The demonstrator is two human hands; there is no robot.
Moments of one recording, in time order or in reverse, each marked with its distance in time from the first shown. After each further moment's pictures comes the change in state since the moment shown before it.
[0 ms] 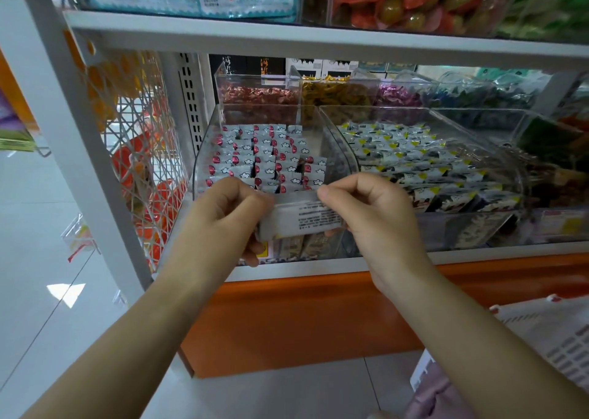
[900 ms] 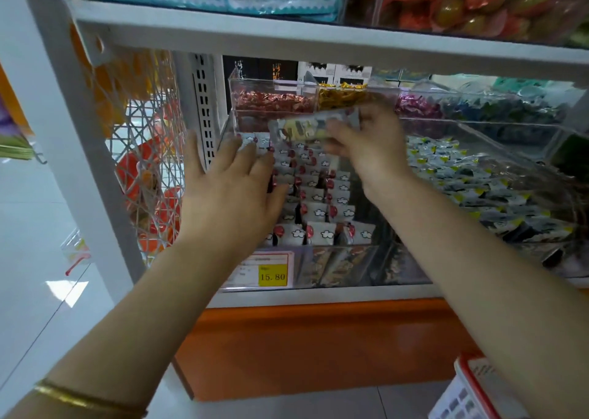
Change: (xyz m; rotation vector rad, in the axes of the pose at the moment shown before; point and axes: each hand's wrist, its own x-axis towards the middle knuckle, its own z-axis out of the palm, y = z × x) left_hand 0.072 -0.013 -0.013 1.357 0.120 0.383; right_hand 0.124 0.006 0.032 -0.005 0.108 0.037
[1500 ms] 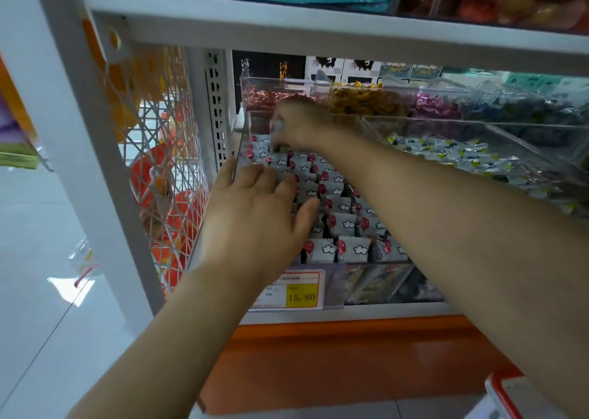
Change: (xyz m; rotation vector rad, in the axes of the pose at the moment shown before) left_hand 0.004 -0.006 0.013 0.032 -0.051 0.023; right_hand 0.093 0.028 0.100 -1.097 -0.505 -0.348
